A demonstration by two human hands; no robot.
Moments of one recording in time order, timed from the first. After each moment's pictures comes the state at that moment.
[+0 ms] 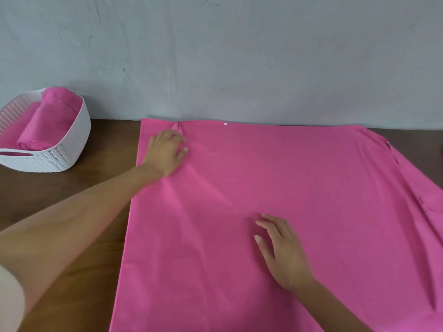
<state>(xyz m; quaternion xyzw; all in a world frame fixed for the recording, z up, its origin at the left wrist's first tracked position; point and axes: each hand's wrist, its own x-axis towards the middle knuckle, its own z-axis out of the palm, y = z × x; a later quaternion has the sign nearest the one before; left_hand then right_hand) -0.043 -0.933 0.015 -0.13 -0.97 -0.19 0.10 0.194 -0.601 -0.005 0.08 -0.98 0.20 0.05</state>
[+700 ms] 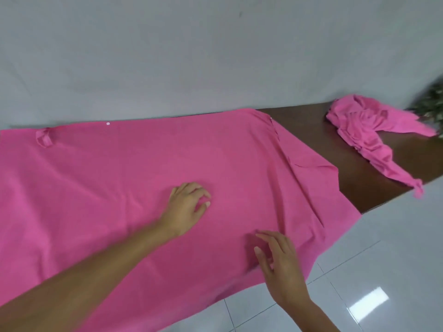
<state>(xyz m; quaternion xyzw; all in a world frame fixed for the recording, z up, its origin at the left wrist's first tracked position) 0.151 -0.572 0.007 -0.31 -0.91 -0.28 0.02 0.350 -0.340 -0.003 -0.06 -0.95 0.26 0.16</state>
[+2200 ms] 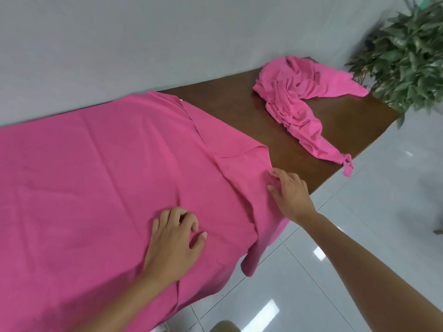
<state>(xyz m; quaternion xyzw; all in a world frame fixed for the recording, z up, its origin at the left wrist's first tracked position) 0.198 -0.311 -0.013 -0.31 -0.92 -0.22 0.02 0.248 0.031 0.008 -0.20 -0.97 0.13 0.05</state>
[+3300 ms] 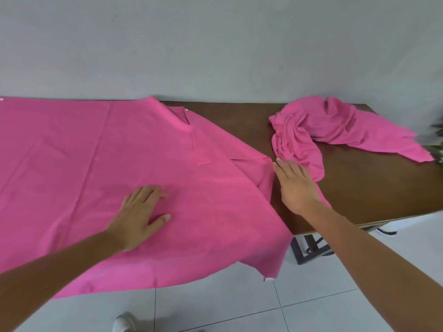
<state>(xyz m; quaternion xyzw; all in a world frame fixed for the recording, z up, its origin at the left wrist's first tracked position) 0.212 -0.201 -0.001 -0.20 -0.96 -0.17 0.05 0.146 0.244 0.026 0.08 -0.99 -0.09 0.03</state>
